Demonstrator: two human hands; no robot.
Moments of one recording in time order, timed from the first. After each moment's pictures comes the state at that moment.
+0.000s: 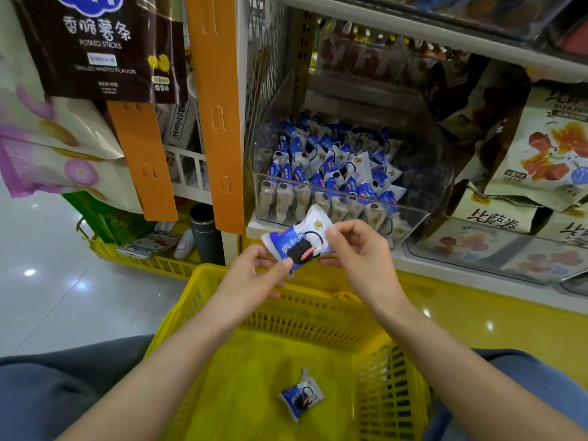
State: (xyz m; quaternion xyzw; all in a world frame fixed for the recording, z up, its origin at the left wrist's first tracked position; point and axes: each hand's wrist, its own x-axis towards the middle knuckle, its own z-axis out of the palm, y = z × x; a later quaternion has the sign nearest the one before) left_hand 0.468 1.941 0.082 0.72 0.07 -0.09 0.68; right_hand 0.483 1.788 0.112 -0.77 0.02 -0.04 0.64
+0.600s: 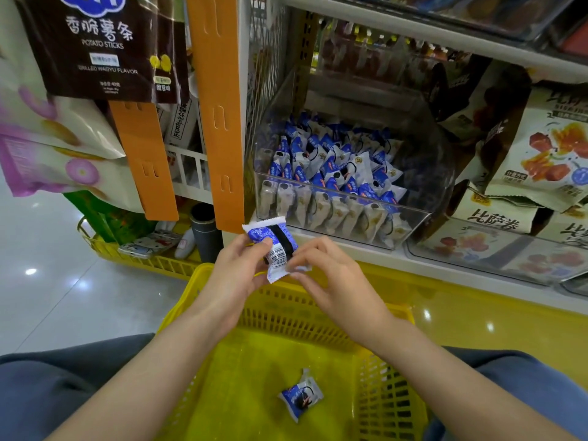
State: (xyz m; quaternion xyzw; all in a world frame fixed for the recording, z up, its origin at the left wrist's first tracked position) left_hand 0.472 1.946 0.090 0.59 0.13 -0.08 0.79; right_hand 0.467 1.792 0.096 -0.90 -0.27 -0.06 0.35
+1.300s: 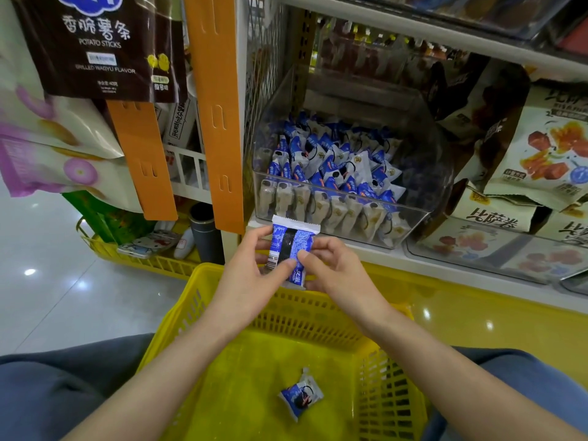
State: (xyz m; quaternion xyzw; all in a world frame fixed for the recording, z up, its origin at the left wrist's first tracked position) left_hand 0.468 1.941 0.080 0.78 -0.01 0.04 0.63; right_hand 0.474 1.802 0.102 -0.74 0.01 0.12 0.67
